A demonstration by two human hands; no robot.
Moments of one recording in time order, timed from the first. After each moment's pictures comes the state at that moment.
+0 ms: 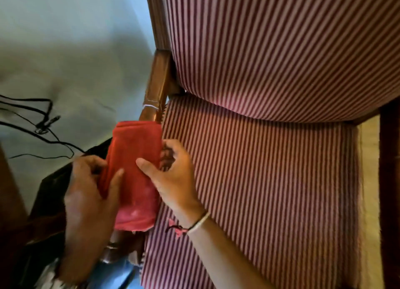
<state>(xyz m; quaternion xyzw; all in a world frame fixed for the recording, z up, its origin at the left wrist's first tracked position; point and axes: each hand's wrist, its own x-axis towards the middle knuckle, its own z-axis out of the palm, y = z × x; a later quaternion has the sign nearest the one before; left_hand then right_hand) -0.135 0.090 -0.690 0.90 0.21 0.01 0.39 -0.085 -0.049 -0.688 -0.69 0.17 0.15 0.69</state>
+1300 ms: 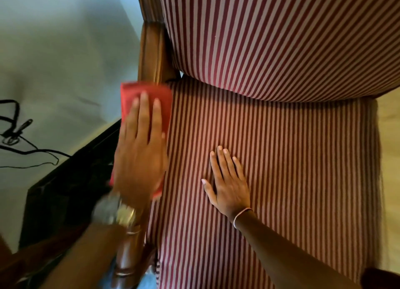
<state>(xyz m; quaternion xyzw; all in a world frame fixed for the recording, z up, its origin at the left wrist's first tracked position) -0.062 0.043 -0.688 0.99 0.00 0.00 0.12 -0.118 -0.183 -0.835 -0.99 -0.15 0.03 0.03</state>
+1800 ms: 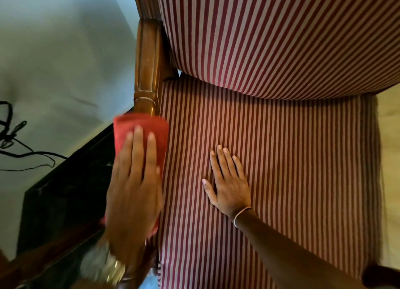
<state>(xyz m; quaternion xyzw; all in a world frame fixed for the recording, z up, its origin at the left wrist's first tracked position) -0.159 0.177 -0.672 0.99 0.04 -0.01 0.11 -0.128 -0.052 -0.814 -0.98 -0.21 0.03 0.03</state>
